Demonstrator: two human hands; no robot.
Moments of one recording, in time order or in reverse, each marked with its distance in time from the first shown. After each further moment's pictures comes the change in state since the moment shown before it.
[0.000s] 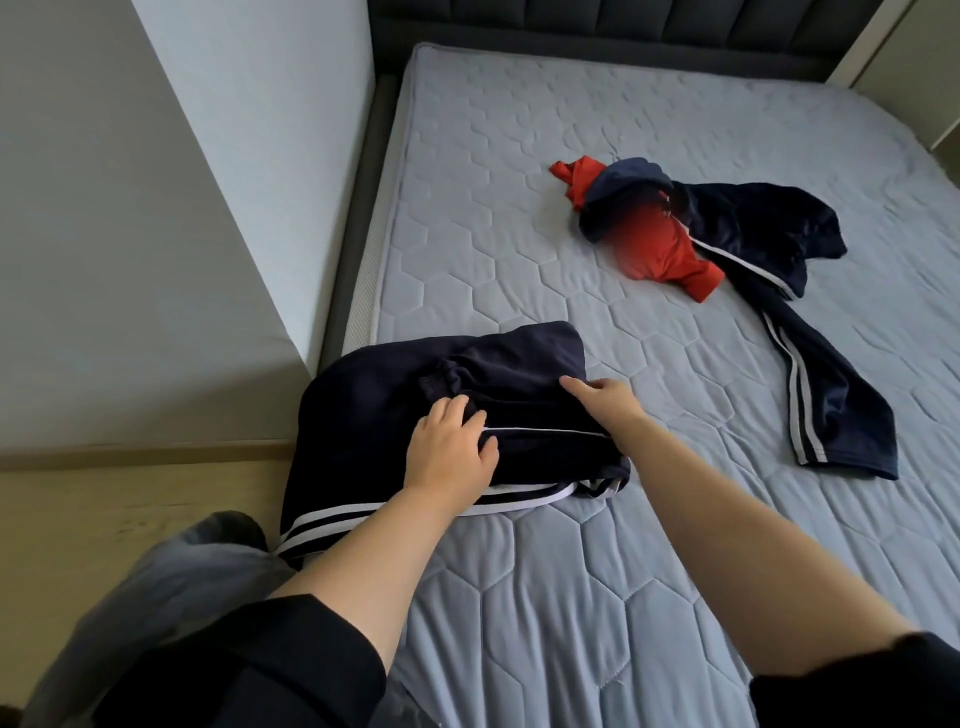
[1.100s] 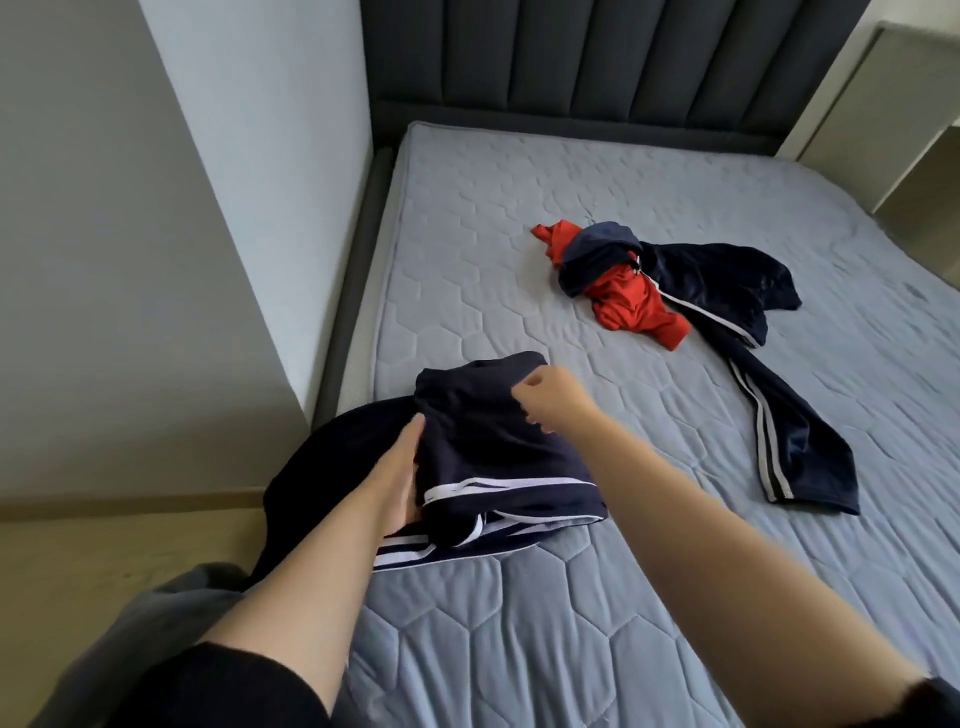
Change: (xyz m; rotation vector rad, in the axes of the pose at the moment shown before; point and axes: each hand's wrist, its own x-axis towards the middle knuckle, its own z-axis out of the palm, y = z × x) left_hand 0.009 -0.021 -0.050 -1.659 -0.423 -0.771; right_hand -0.057 -0.085 0.009 -0.287 -0.028 -0.313
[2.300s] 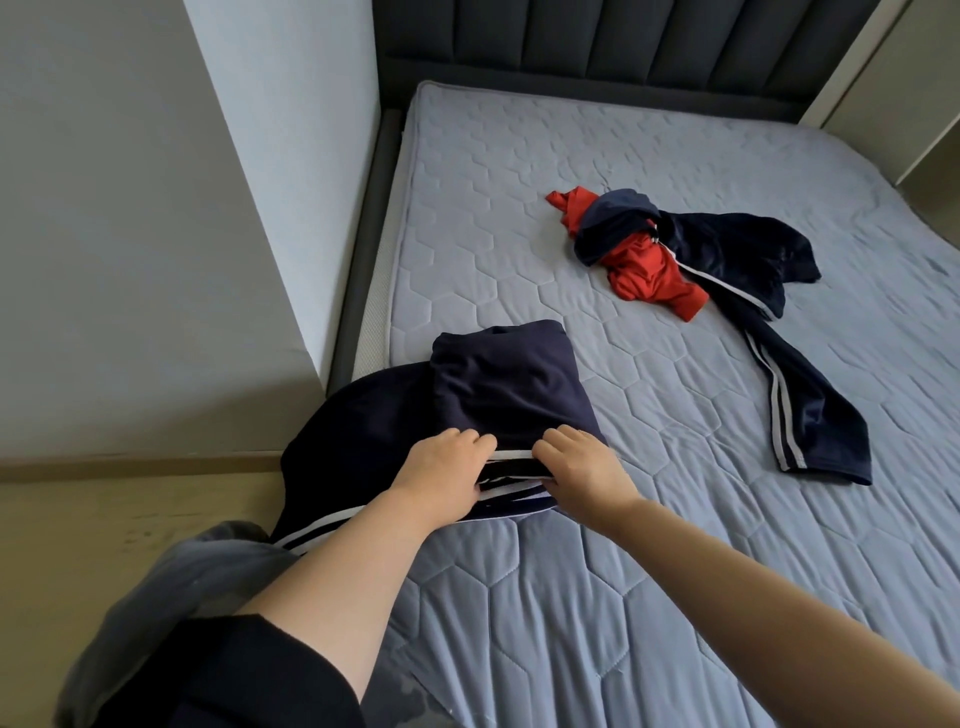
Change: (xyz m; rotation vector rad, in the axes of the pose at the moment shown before) left_hand -0.020 -0.028 0.004 1.873 0.122 0.908; right_hand -0.060 0.091 0.046 -0.656 0.244 -0.898
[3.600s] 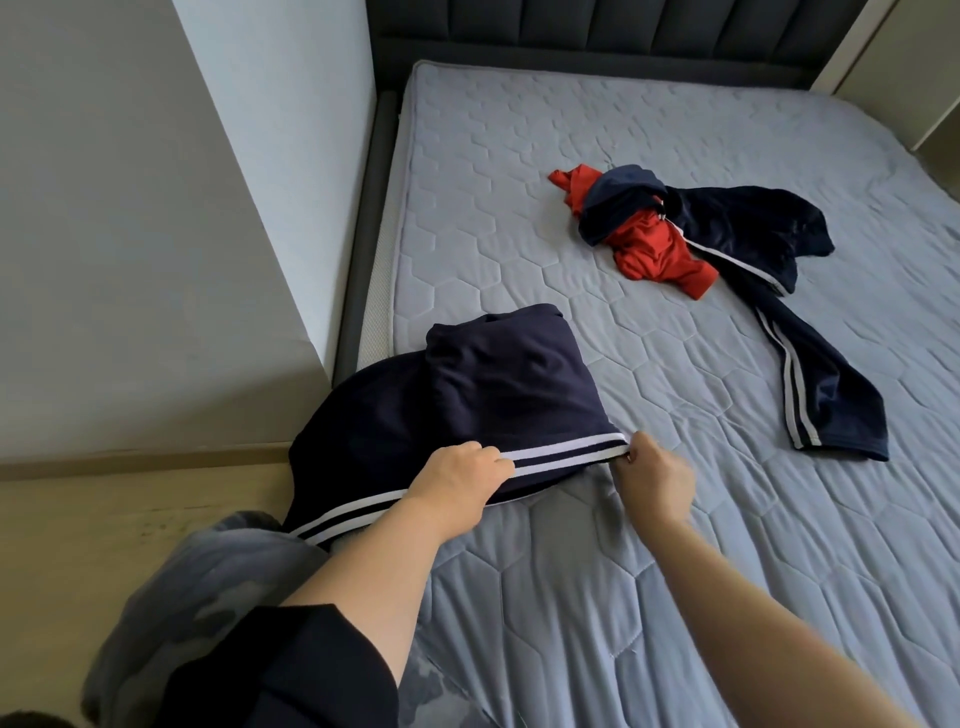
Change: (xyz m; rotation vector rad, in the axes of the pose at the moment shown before) left_hand -0.013 0.008 0.013 0.093 -0.128 0.111; right_hand -0.049 0.028 0.033 0.122 0.064 1.049
